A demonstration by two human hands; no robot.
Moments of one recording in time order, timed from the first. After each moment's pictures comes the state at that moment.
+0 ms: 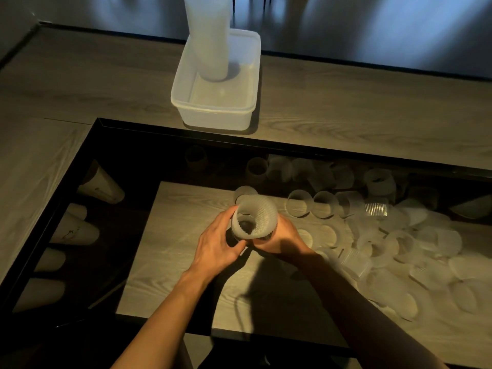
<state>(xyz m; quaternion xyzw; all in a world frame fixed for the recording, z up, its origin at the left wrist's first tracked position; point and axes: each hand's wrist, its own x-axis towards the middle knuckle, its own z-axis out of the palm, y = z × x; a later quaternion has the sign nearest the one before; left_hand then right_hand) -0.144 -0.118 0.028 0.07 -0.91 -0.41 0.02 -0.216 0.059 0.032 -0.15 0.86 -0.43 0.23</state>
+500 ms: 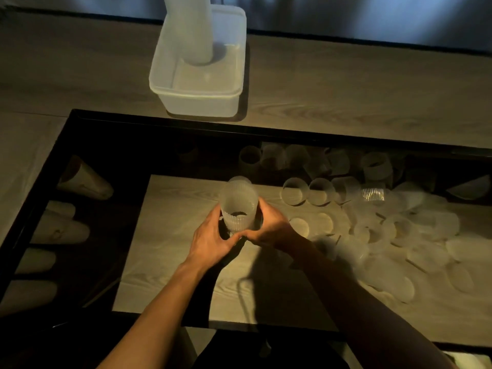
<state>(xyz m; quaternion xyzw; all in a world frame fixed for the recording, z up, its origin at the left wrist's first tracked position) -0.149 -0.114 0.008 0.13 -0.88 -0.44 -0.07 -0.227 0.055 0.014 -0.13 0.86 -0.41 0.28</state>
